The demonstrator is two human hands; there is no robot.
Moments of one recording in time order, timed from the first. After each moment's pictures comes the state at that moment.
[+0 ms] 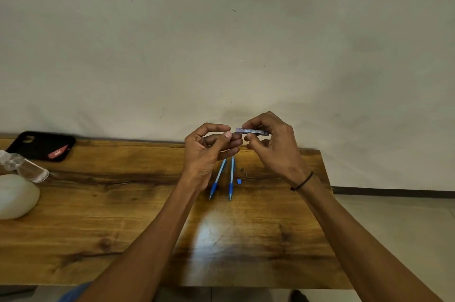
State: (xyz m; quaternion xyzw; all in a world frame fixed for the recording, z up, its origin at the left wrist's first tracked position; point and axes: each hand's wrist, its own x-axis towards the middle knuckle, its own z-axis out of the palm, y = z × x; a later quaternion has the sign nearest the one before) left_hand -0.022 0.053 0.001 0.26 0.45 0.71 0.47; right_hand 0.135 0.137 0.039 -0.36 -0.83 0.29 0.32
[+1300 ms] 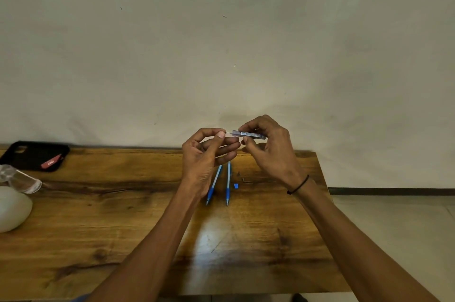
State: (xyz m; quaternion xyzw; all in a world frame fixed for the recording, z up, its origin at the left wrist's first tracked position) left_hand -0.015 0.059 0.000 0.23 0.45 0.72 0.47; right_hand 0.136 0.137 0.038 -0.37 -0.81 0.30 0.34
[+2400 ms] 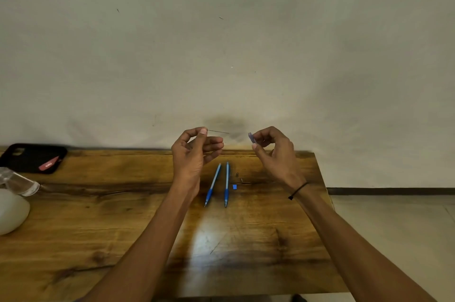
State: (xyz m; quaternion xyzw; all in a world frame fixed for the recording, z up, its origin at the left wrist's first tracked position) left_hand -0.029 0.062 -0.006 0.17 0.52 0.72 0.42; right_hand 0.156 0.158 -0.015 -0.45 -0.75 0.35 0.34
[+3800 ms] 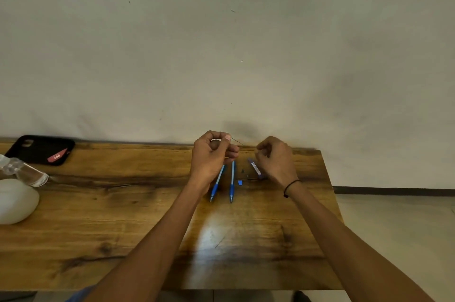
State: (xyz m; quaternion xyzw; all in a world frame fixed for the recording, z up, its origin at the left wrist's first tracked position) left_hand -0.020 0.070 -0.029 0.28 0.62 0.60 0.42; right_hand 0.143 0.161 -0.051 -0.55 -0.75 0.27 0.22
